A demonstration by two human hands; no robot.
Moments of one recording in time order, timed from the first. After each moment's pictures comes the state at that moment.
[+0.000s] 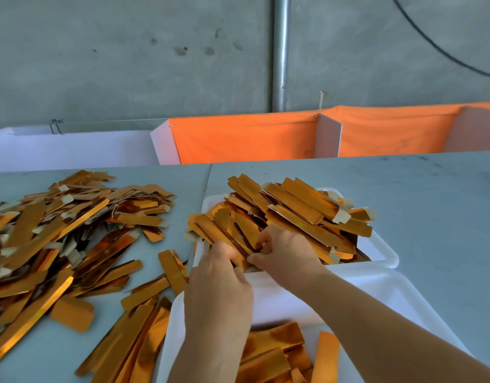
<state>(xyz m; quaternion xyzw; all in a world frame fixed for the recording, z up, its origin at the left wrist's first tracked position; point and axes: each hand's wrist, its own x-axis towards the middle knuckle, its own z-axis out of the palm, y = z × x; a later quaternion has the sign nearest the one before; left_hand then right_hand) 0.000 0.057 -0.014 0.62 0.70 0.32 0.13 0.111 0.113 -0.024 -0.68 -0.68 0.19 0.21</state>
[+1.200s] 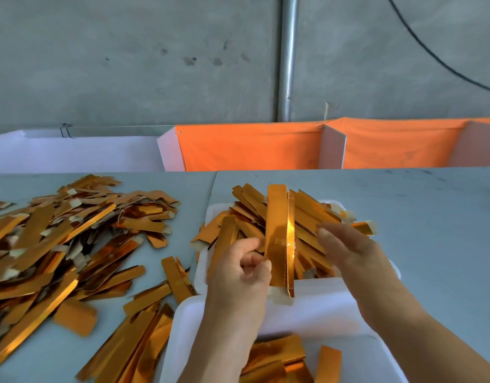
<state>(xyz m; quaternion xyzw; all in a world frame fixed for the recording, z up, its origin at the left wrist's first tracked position) 0.015 0.059 -0.011 0.53 0.54 0.51 0.40 0.175 0.073 -0.007 -0.61 -0.49 0.35 0.52</state>
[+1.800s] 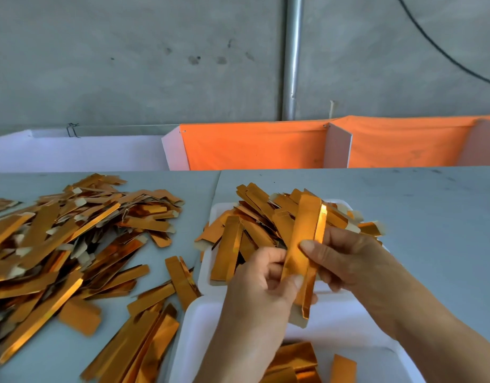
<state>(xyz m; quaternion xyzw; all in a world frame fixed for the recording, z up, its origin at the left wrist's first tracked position) 0.021 0.050 -0.010 0.60 0.45 0.47 0.45 0.168 0.063 0.013 -0.53 -0.57 0.44 0.46</state>
